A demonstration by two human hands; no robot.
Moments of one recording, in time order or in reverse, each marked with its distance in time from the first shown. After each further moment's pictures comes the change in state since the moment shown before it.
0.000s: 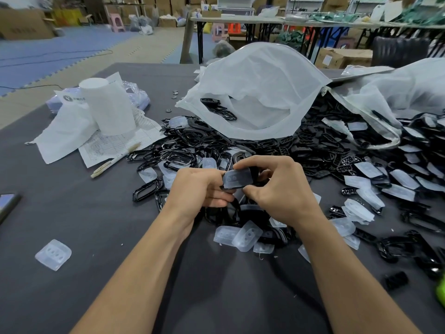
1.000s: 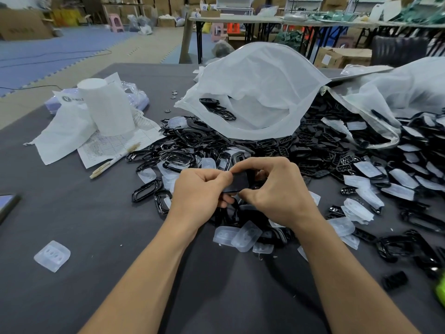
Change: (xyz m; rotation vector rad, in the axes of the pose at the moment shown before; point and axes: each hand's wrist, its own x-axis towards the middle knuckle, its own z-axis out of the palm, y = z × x) left_hand 0.001 -0.008 0.012 0.134 0.139 0.101; right_hand 0.000 -0.002 0.001 0.001 -0.026 -0.003
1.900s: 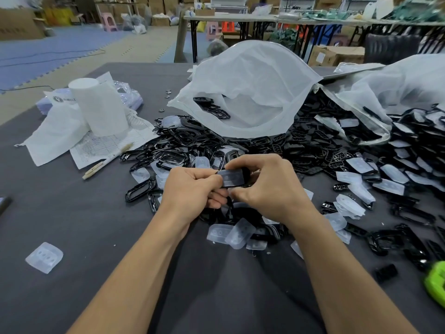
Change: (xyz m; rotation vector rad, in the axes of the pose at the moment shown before) left_hand 0.003 -0.002 -0.007 -0.053 -0.050 -0.039; right_hand 0.001 -0.004 -0.001 -0.023 -0.055 0.111
